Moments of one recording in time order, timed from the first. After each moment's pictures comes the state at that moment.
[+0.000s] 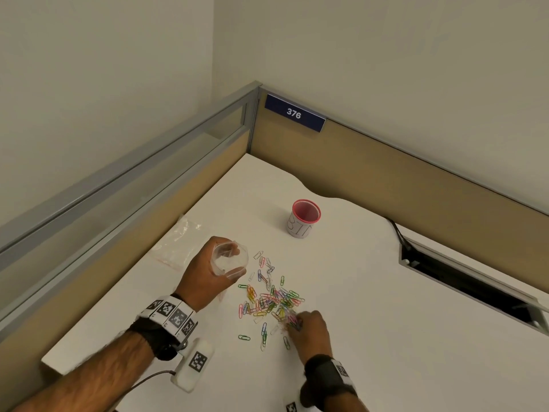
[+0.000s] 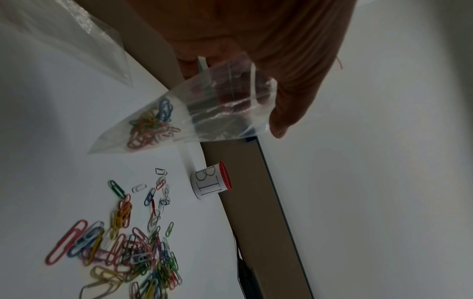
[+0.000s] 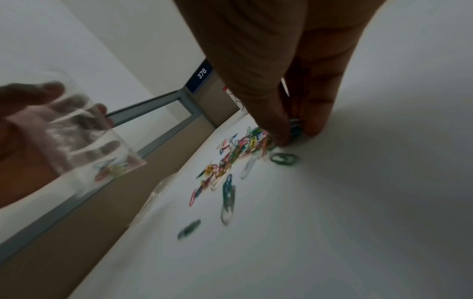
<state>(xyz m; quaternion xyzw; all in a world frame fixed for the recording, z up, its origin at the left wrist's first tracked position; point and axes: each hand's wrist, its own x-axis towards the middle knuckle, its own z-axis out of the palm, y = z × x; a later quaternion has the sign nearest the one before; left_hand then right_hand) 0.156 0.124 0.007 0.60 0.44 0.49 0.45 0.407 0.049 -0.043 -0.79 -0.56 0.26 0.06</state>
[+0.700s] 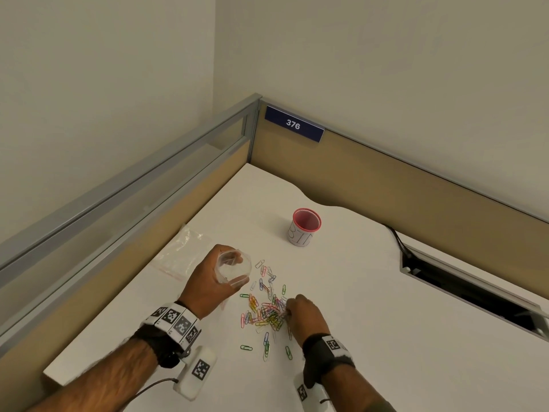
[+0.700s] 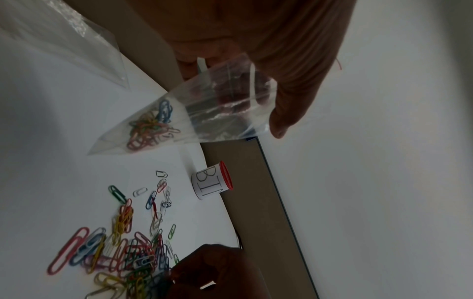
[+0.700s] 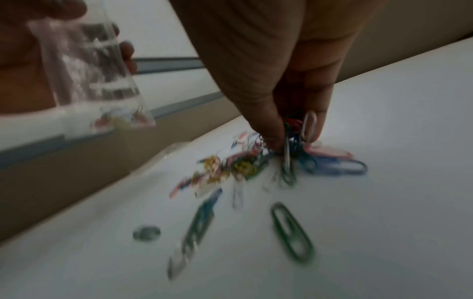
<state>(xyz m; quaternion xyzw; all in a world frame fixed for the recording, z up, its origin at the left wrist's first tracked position) 0.157 0.127 0.011 0.60 0.45 0.48 0.46 0.401 0.099 -0.033 -0.69 -0.71 0.15 -0.05</state>
